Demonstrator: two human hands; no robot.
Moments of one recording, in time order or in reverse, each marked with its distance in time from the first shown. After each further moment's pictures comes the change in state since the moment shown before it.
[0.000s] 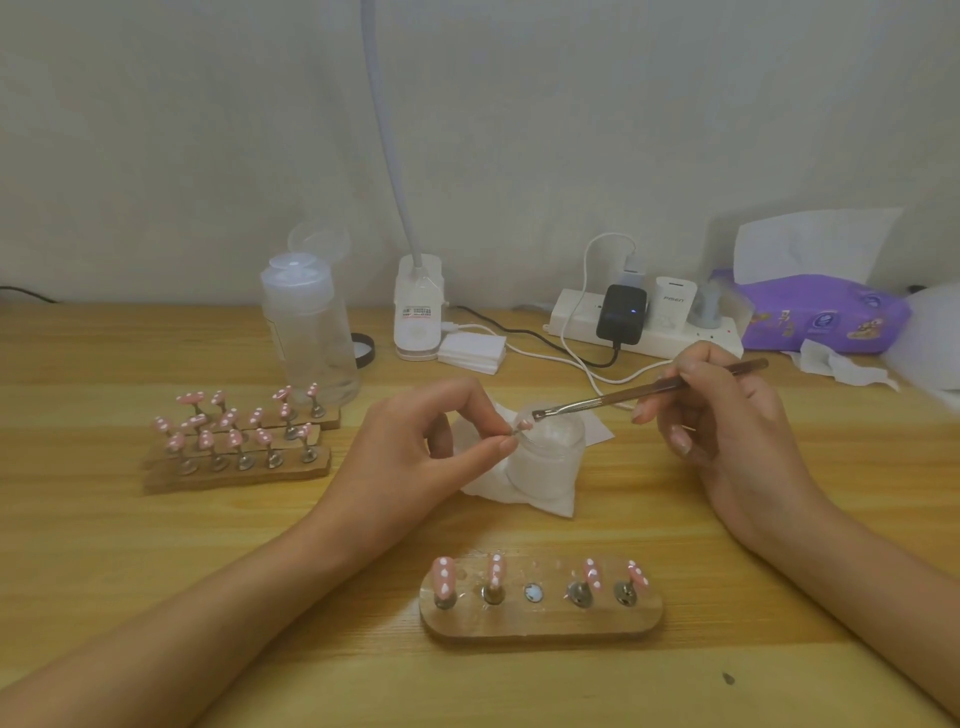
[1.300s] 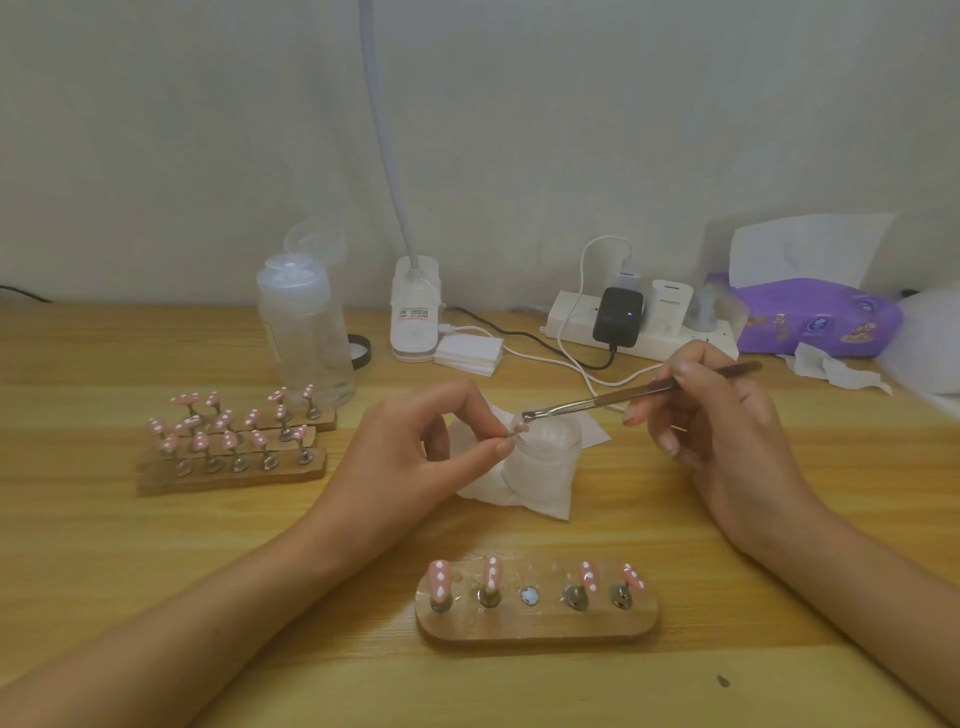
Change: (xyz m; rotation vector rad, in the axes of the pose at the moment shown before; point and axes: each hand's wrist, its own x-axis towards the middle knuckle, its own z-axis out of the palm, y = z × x) left_hand 0.000 0.000 0.000 0.008 -0.001 0.005; right_hand -0.002 -0.002 0.002 -0.018 -0.045 -0.015
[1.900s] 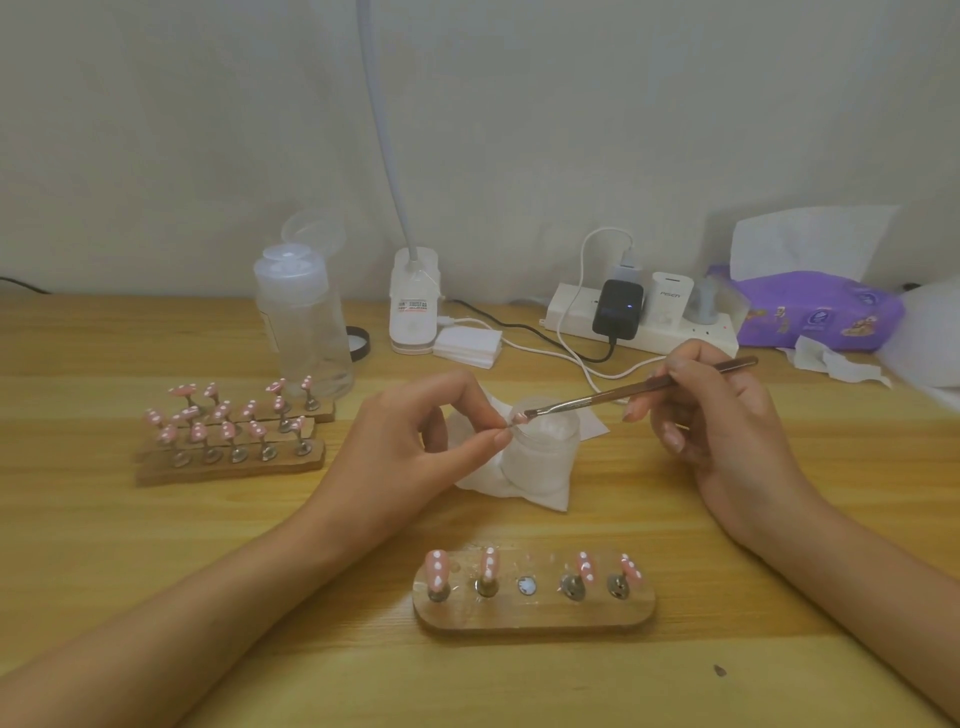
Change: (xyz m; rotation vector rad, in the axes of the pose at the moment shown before) left_hand -0.001 0.000 0.000 -0.004 0.004 0.004; right_hand 0.002 0.004 -0.003 -0.007 0.050 0.039
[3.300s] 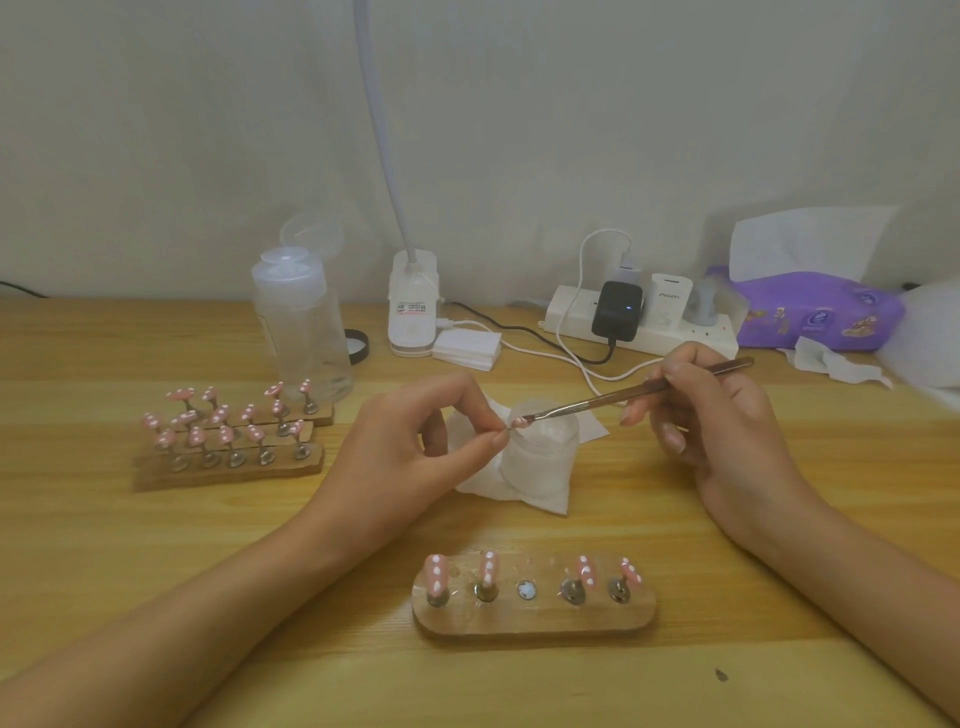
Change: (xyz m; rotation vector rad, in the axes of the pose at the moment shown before) left_hand 0.001 0.001 0.000 0.041 0.015 0.005; right_hand 0.001 0.001 0.001 -0.021 0.003 0.003
